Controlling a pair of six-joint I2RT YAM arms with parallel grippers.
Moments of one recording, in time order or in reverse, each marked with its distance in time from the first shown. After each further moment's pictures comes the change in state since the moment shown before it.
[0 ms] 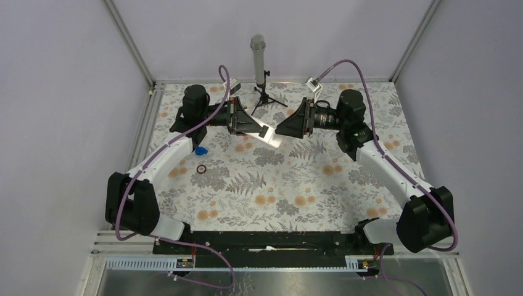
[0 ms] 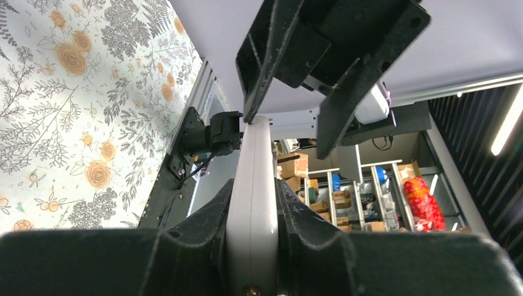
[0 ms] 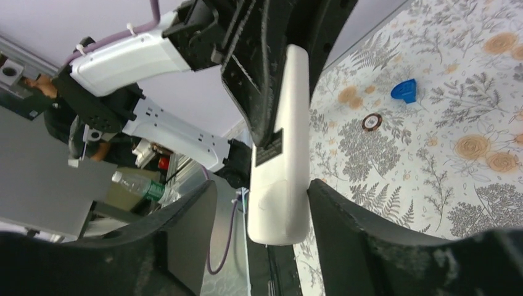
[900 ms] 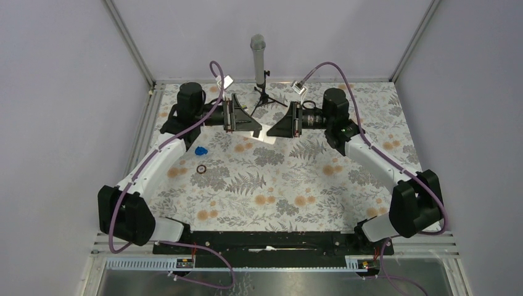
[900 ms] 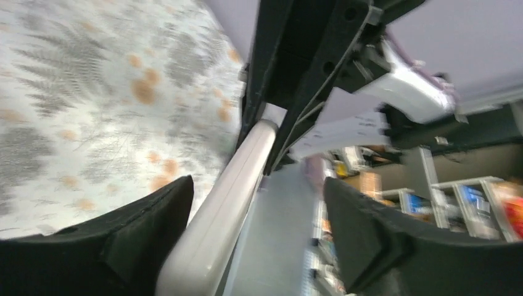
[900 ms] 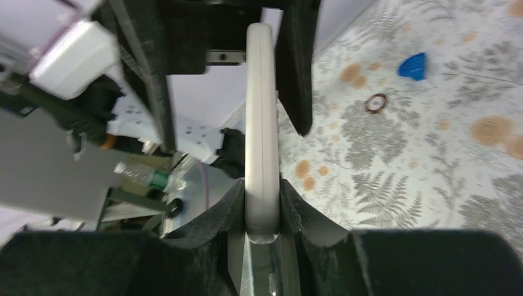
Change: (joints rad) left arm 0.013 -0.079 0.033 -0.191 -0.066 0.277; right arm 0.053 0.134 0.055 -0.031 -0.050 -0.029
